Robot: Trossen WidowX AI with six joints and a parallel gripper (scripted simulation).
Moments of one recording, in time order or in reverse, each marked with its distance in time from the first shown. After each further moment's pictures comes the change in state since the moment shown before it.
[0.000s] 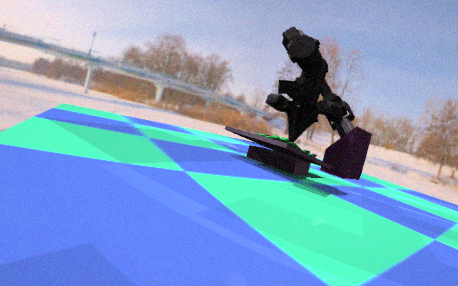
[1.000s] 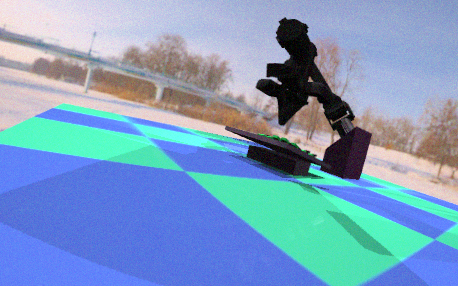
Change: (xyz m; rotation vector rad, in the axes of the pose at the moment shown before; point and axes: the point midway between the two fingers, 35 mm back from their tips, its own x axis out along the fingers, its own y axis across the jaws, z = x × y) arm -0.027 -0.023 0.025 0.011 0.030 0.006
